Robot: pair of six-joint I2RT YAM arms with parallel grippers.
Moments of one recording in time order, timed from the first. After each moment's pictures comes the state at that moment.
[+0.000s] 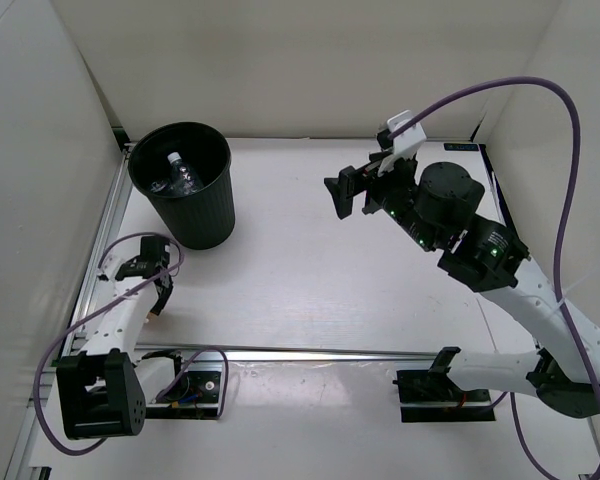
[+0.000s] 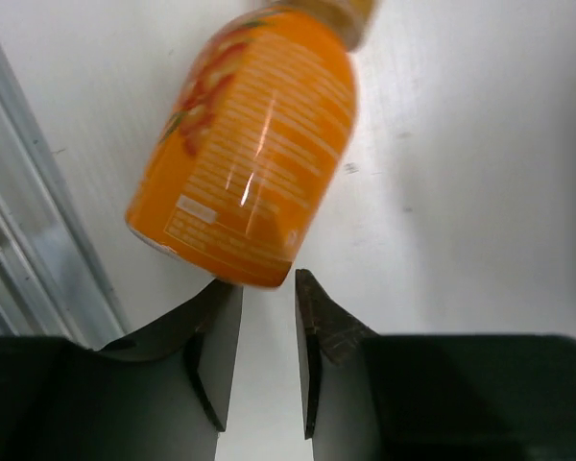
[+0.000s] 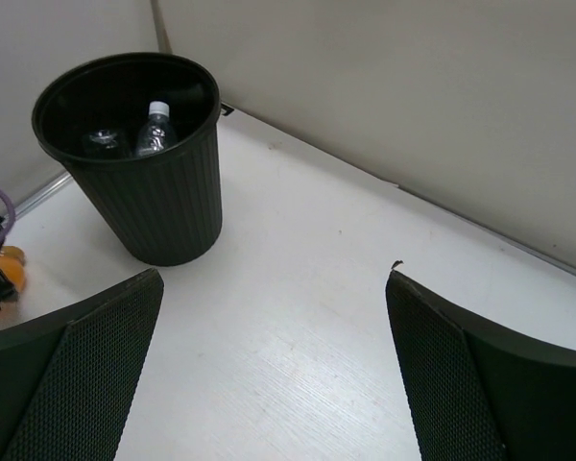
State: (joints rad) left arm 0.06 1.08 0.61 -0.81 -0.53 -1.10; right arm 0.96 1.13 1.56 -0.46 0.34 -0.01
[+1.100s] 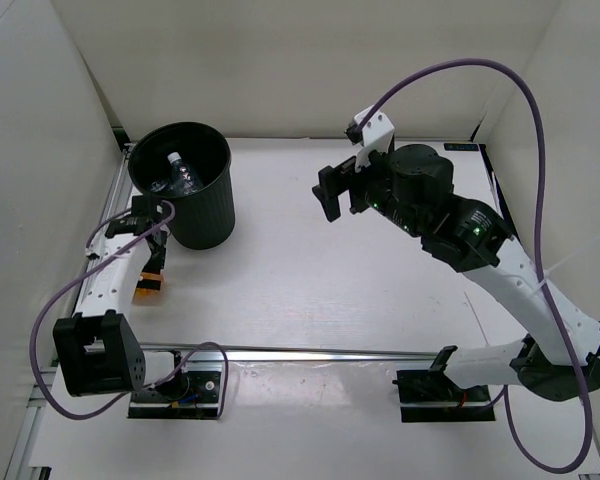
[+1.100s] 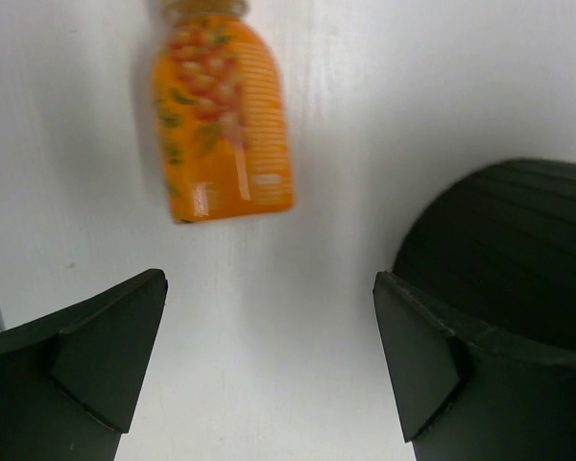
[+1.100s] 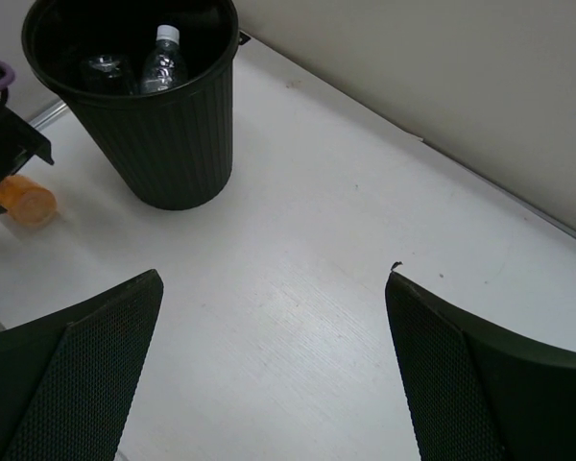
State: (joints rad) left arm 0.07 1.28 1.00 -0.97 -0.48 -1.42; right arm 0.94 1.25 1.69 -0.65 0.27 -0.01
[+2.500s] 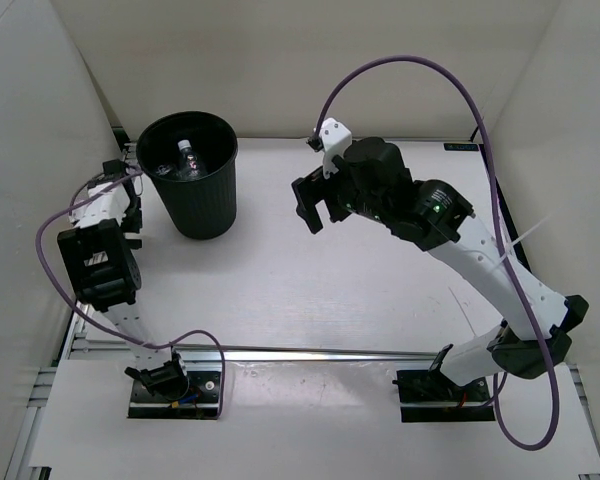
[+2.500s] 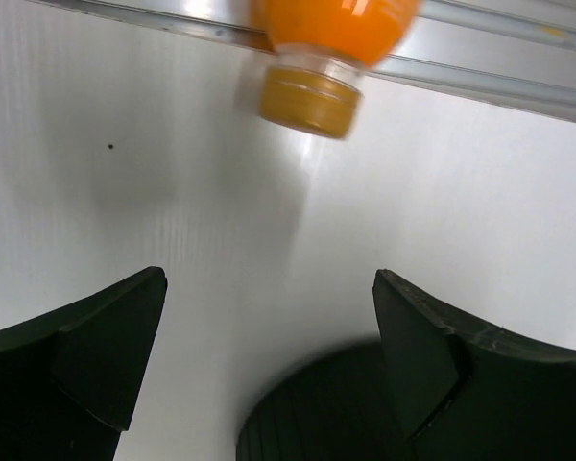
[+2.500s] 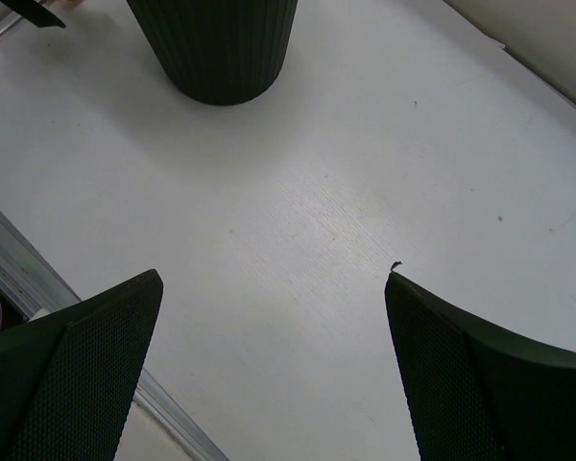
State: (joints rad) left arm 0.30 1.90 1.46 -0.83 -0.42 -1.40; right arm 0.94 1.43 1.83 -0.87 0.16 0.05
